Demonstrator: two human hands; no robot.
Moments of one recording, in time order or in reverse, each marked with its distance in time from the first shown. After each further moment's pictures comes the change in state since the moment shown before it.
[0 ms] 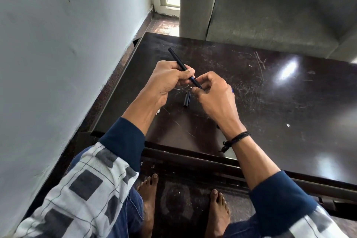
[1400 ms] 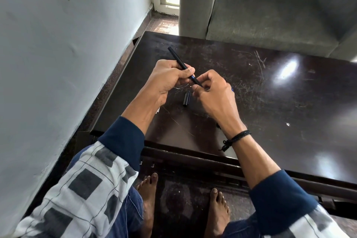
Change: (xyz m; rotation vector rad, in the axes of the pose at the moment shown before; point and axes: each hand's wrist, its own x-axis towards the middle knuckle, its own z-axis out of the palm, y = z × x) left_hand 0.001 -0.003 -0.001 -0.007 -0.007 0.003; right_hand 0.001 0.002 0.004 0.019 -0.014 0.006
